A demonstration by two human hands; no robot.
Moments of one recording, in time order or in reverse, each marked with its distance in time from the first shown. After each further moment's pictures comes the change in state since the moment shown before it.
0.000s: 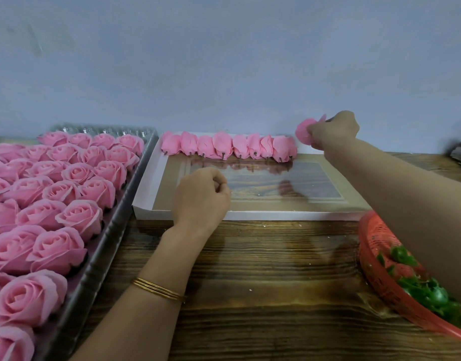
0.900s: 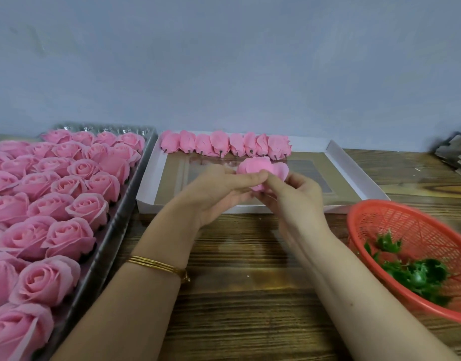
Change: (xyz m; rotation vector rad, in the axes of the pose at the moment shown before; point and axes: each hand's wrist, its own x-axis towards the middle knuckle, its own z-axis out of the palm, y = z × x) left_hand 0.002 0.026 -0.016 -1.140 -0.777 -0.340; right_hand -0.178 0.019 -0.002 0.714 -0.298 0.199
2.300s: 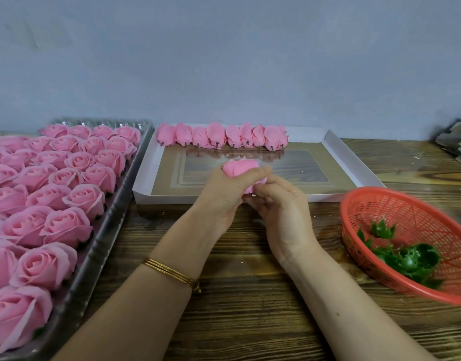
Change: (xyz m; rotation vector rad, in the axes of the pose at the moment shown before) left_hand 0.002 -0.028 0.034 -0.046 0.325 0.151; right_hand -0.025 0.019 -0.018 0.169 -0.266 -0.055
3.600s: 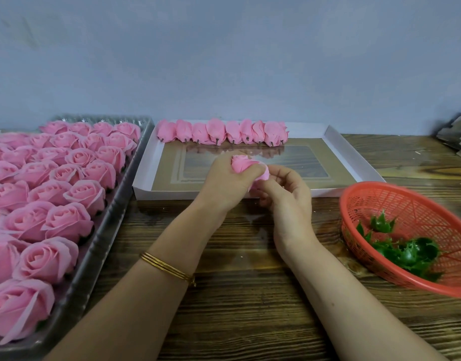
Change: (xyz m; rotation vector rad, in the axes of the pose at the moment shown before) left_hand 0.001 -0.001 -0.003 0.264 -0.037 0.253; right_hand 0.003 0.000 0.000 -0.182 0.201 -0.059
